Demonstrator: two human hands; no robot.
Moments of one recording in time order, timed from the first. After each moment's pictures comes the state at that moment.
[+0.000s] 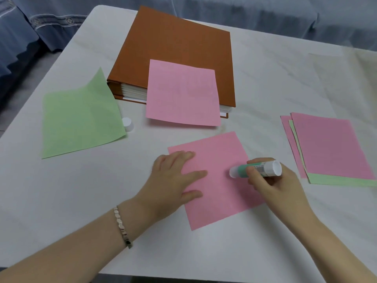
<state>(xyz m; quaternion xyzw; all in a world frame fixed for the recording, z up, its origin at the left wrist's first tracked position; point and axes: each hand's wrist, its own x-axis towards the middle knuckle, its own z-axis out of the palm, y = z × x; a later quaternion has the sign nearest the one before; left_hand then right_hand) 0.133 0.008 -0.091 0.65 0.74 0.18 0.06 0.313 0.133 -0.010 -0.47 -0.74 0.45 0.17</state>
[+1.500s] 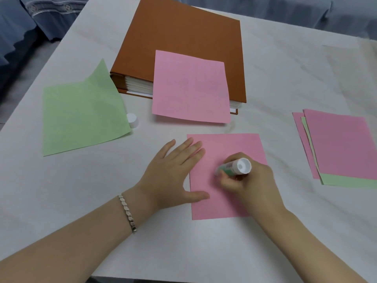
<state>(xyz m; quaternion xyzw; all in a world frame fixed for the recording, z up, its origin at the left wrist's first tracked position) 0.114 0.014 -0.095 0.66 0.73 0.16 0.04 0.272 0.116 -0.038 -0.41 -0.81 0.40 0.12</state>
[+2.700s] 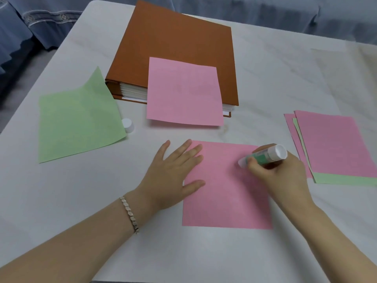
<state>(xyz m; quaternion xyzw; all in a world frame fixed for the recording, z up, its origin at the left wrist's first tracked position) 0.117 0.023 -0.100 0.67 0.72 0.21 0.01 0.295 0.149 -0.019 -0.50 -0.76 0.37 0.21</state>
